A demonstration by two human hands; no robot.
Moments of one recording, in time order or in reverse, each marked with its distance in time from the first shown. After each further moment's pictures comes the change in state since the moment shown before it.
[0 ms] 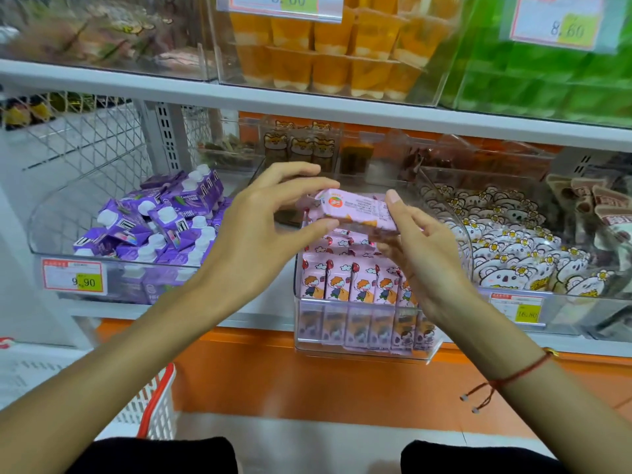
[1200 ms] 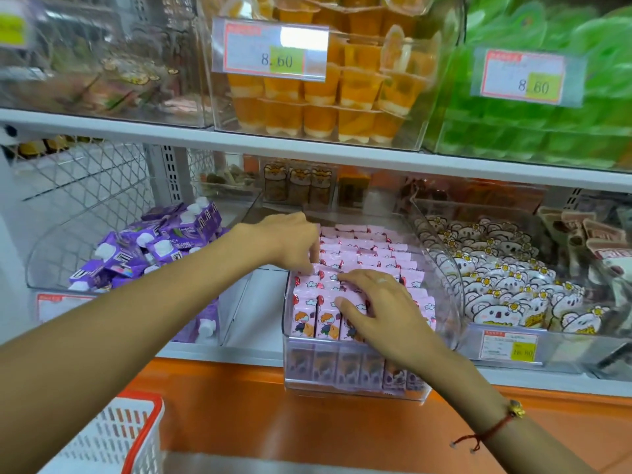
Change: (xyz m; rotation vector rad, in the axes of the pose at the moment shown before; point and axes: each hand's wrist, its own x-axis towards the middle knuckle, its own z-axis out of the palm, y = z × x) left_hand 0.091 -0.036 0.029 0.907 -0.825 0.030; right_hand 0.011 0.039 -0.017 -1.165 -0.340 -0.488
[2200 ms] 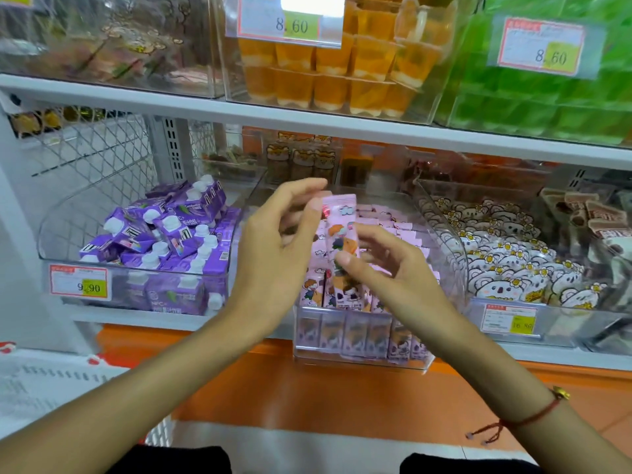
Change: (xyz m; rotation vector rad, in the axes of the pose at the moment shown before) left_hand -0.091 0.069 0.020 -1.241 1.009 -0.125; right_hand -0.017 -0.050 -0.032 0.895 0.049 0.096
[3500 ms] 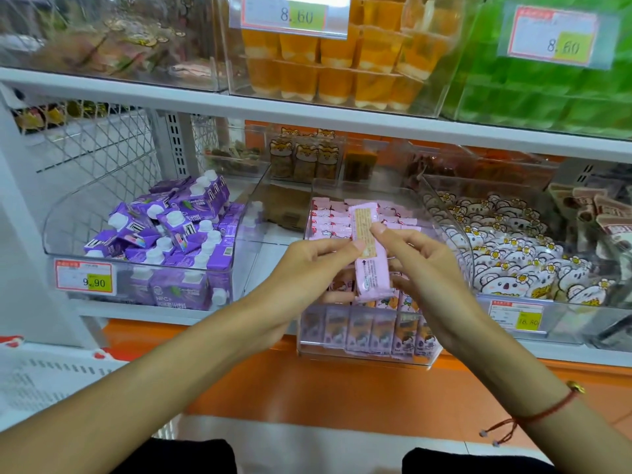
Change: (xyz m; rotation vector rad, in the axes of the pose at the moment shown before) left_hand -0.009 -0.004 0.008 -0.282 -0.429 -0.609; right_hand 0.000 -0.001 -0.008 0.215 0.249 0.303
